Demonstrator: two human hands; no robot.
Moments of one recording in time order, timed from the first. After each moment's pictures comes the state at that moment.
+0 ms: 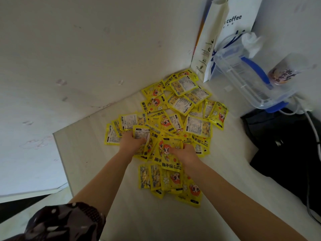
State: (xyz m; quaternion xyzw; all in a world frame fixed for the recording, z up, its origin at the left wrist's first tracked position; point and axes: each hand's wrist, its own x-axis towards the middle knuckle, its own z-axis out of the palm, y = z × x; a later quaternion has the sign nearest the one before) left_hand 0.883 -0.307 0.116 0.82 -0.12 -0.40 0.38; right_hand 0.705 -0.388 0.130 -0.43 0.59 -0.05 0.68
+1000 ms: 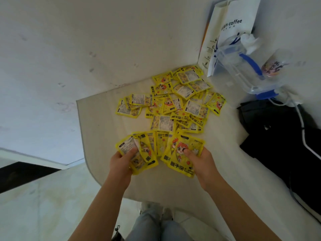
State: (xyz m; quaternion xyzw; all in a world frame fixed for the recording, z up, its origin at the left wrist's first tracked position) left_hand 0.733 -0.148 0.154 0.64 0.12 -0.37 0.66; right_hand 0.565 -0.302 0.166 -0.51 0.49 -0.16 0.69
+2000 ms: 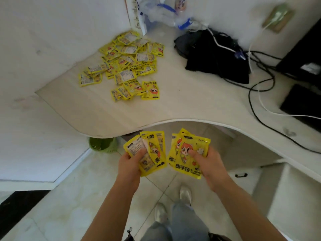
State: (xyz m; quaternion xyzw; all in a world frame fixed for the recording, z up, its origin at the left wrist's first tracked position) left_hand 0.584 0.064 0.155 0.62 -0.05 -0.56 0.55; right_hand 0.376 0.009 0.176 -0.38 0.63 -0.30 0.61
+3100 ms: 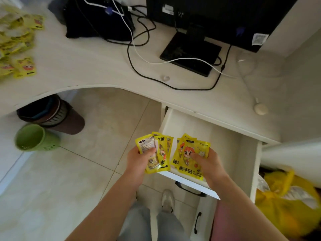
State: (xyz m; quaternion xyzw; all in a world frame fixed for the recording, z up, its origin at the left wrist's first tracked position) left_hand 0.124 0.119 0.094 0.70 -0.19 -0.60 0.35; right_hand -0.087 0.136 0.098 -0.22 0.71 -0.33 0.58
